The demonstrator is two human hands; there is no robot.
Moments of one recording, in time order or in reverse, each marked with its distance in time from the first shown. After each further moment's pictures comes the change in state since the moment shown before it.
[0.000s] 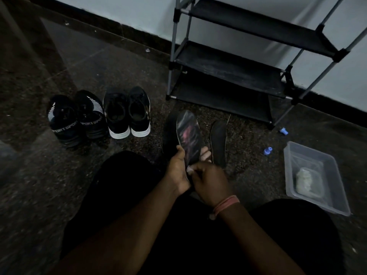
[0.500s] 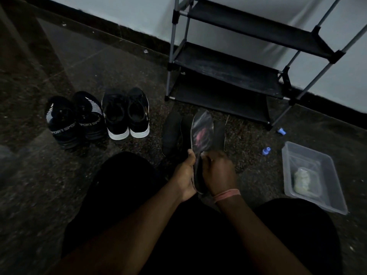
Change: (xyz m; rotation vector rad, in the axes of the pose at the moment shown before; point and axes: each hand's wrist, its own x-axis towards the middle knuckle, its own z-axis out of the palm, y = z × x) left_hand -0.008 -0.014 0.002 0.198 -0.026 0.011; right_hand 0.017 0.006 -0.011 -0.246 0.284 0.005
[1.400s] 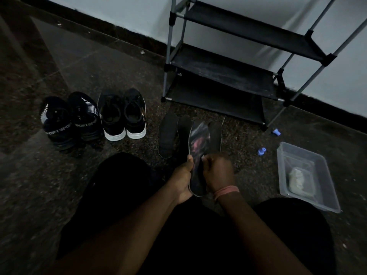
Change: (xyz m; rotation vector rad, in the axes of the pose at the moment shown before) left_hand 0.003 -0.007 -0.002 0.019 0.033 -0.028; right_hand 0.007 0.021 0.007 -0.004 -0.103 0.110
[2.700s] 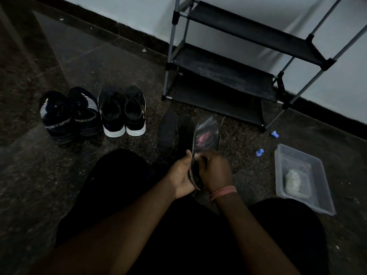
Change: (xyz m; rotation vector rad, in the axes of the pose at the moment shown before) left_hand 0.000 0.006 0.003 -0.149 -0.129 -0.047; right_hand -0.008 -0.013 -0.008 0.069 0.015 -0.085
